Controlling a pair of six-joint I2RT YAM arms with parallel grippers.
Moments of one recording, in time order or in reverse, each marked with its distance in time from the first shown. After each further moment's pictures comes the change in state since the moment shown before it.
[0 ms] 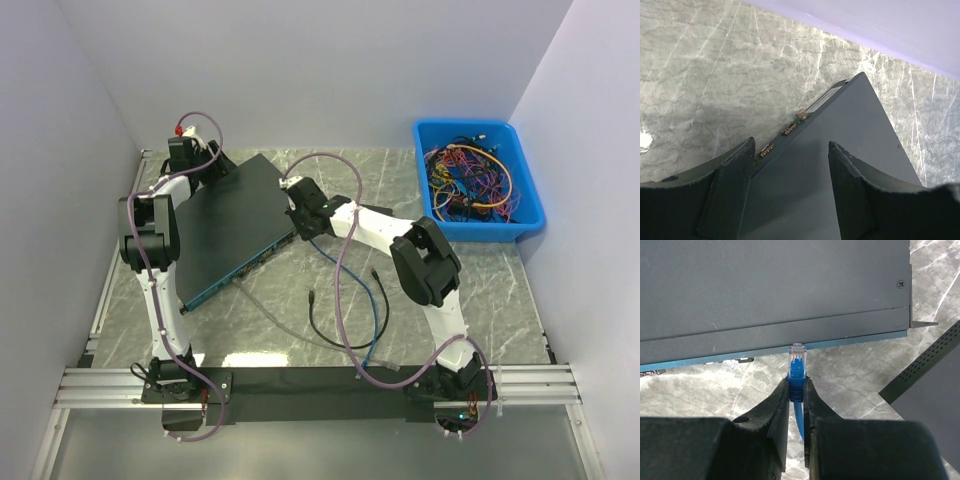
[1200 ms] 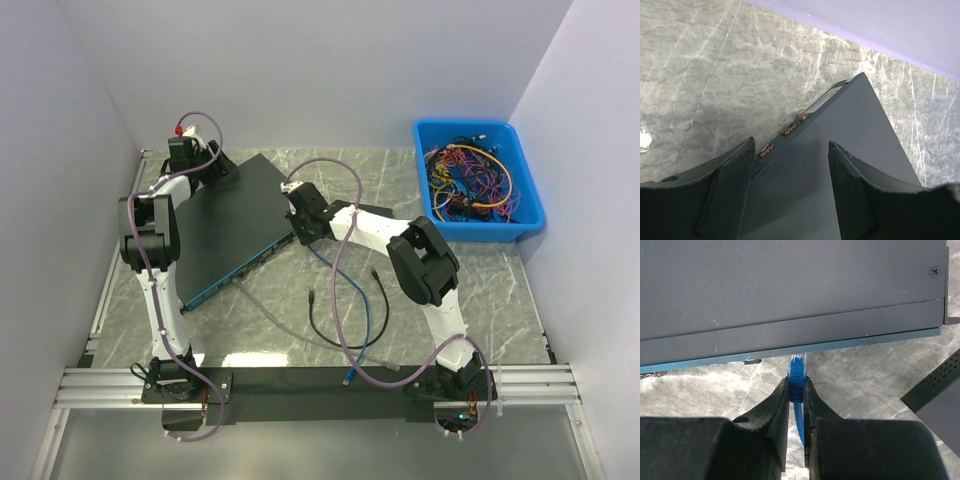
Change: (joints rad) left arm -0.001 0.002 0.004 -0.003 -0.001 -0.004; right arm 0.000 0.010 -0.050 0.061 -0.045 0.048
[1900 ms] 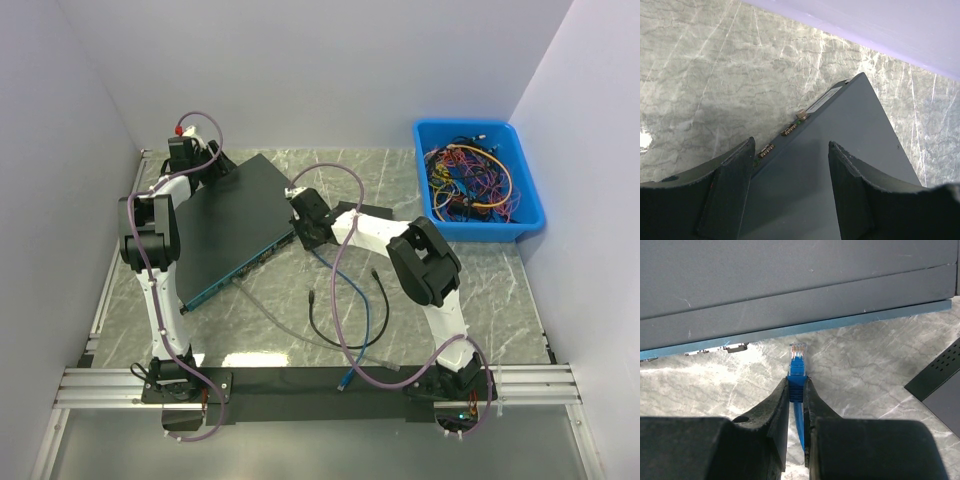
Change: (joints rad) left arm 0.000 0.000 0.000 0.000 0.000 0.000; right arm 0.000 -0.015 -0.069 0.023 0.020 0.023
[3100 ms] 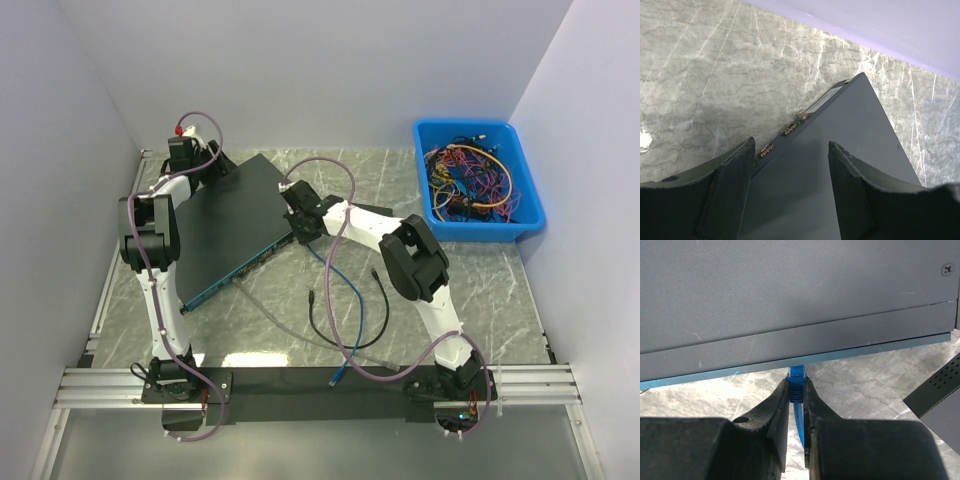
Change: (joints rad) left arm 0.000 0.000 0.000 0.000 0.000 0.000; right arm 0.000 0.097 0.195 -0.150 0.002 -0.001
